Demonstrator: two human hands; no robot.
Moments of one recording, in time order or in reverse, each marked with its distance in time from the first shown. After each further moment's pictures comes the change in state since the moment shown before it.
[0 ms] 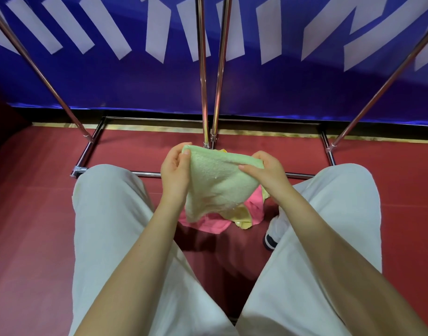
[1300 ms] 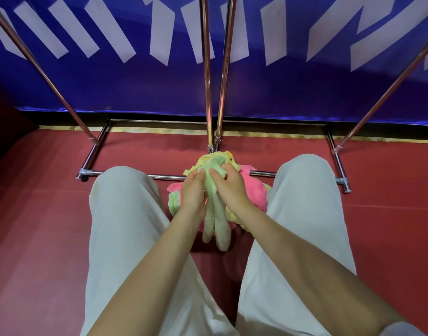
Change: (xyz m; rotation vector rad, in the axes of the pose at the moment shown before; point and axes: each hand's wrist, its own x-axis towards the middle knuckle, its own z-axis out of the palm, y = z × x) left_hand -0.018 -0.009 0.020 -0.309 -0.030 -0.549; right_hand 0.000 -0.001 0.101 0.036 0.062 0.047
